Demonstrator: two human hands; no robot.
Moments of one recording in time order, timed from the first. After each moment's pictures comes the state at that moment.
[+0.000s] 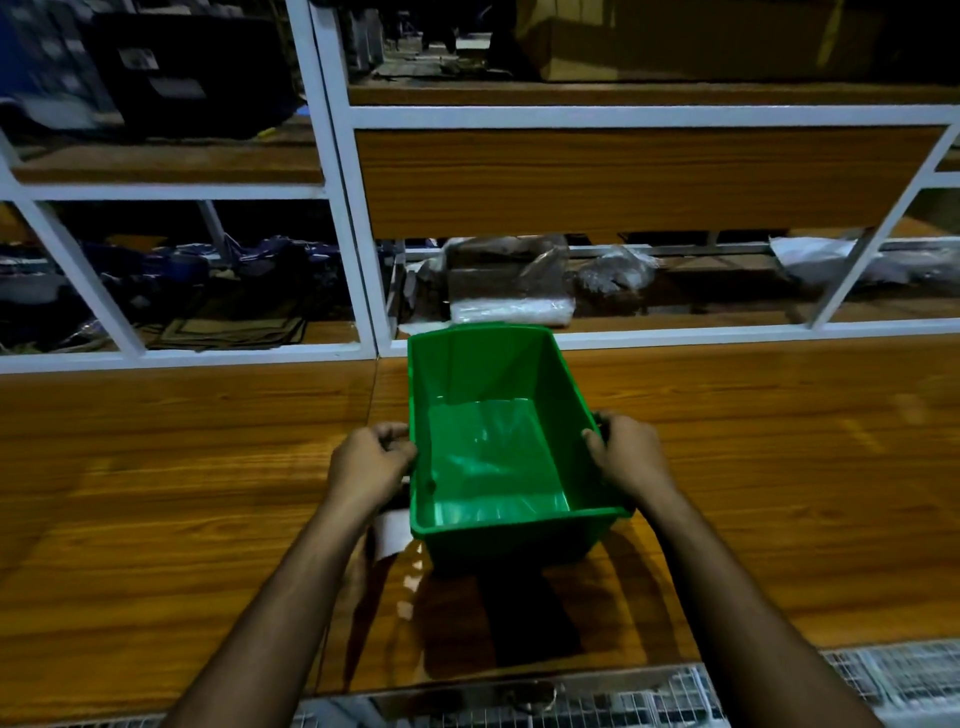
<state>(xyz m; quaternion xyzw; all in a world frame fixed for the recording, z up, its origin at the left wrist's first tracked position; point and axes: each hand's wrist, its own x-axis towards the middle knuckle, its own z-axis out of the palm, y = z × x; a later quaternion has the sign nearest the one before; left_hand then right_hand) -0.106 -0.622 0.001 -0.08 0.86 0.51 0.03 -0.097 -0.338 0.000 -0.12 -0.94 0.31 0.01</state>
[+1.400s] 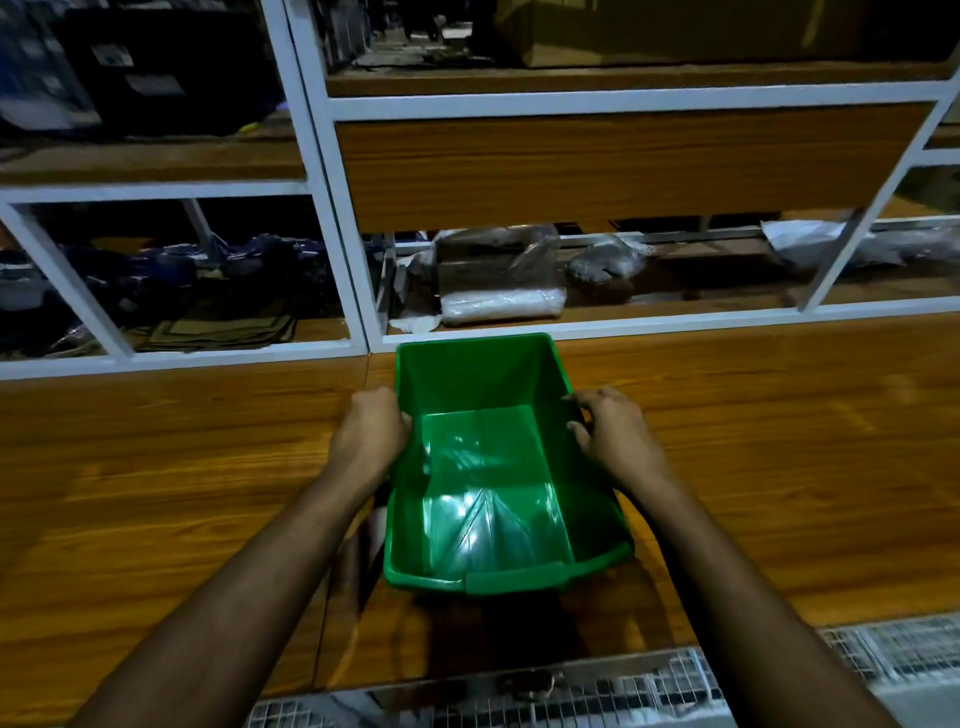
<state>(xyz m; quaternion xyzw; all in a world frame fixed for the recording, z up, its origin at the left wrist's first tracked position) -0.147 -0.604 0.013 -0.01 0.98 0.19 -0.03 -0.090 -0.340 0.014 -0.03 -0.97 0.23 0.07</state>
